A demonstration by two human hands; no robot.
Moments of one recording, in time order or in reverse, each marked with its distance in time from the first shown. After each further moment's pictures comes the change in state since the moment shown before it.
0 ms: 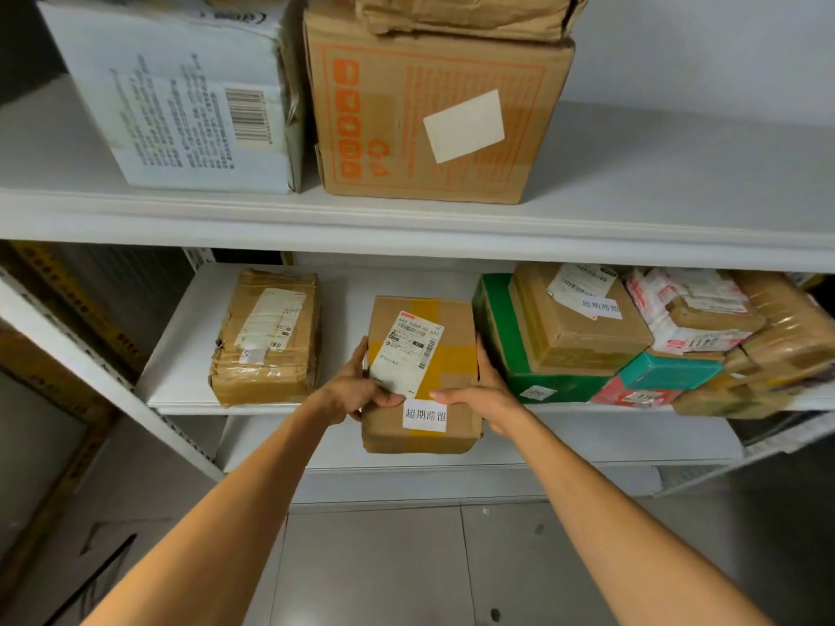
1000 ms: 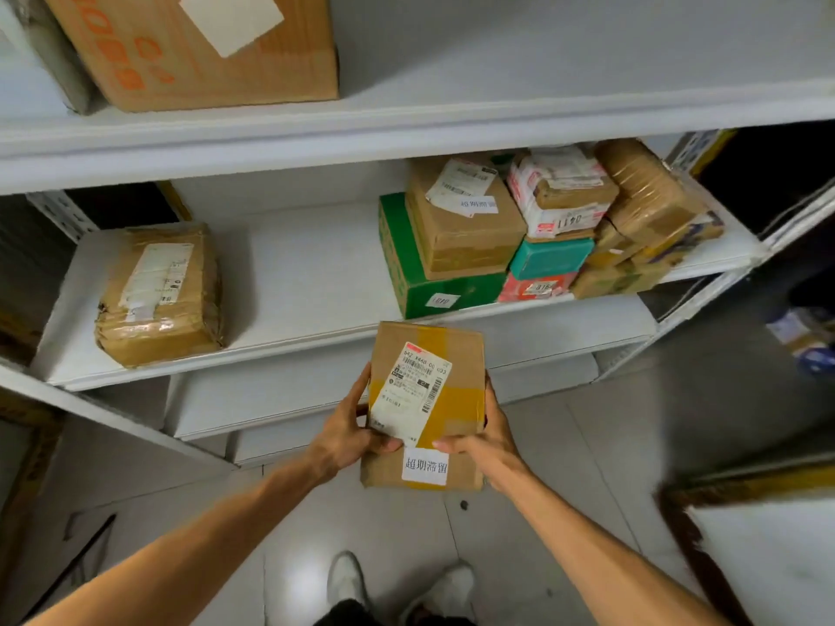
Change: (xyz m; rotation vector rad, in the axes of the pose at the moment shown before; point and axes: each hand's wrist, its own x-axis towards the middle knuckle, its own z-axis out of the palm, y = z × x) left_hand -0.071 -0.090 0.154 0.072 -0.132 0.059; right_hand -0.155 0.168 -0.054 0.236 0.220 0.121
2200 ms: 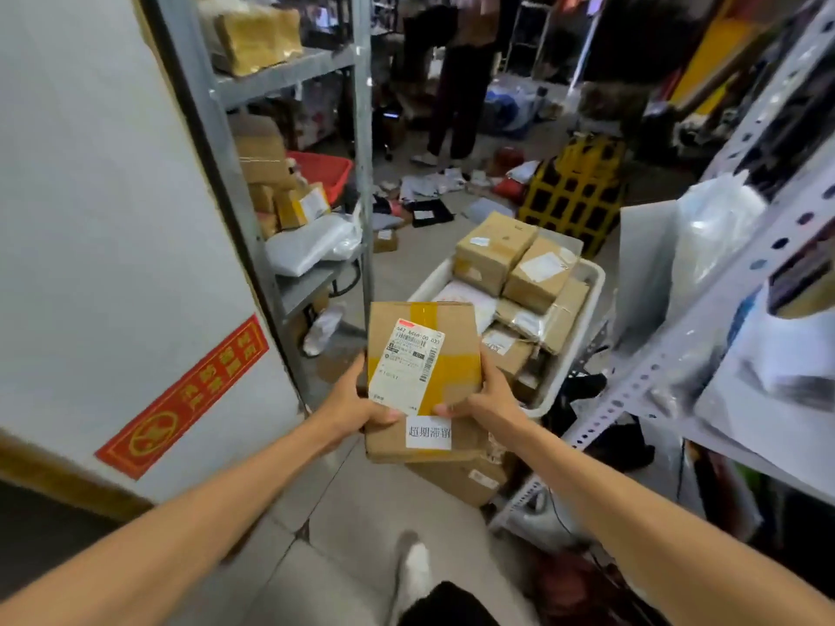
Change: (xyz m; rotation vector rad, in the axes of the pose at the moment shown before) left_hand -0.112 0.050 0.760 1.080 -2.150 0.342; right_hand -0.386 0.192 -0.309 0.931 2.115 0.200
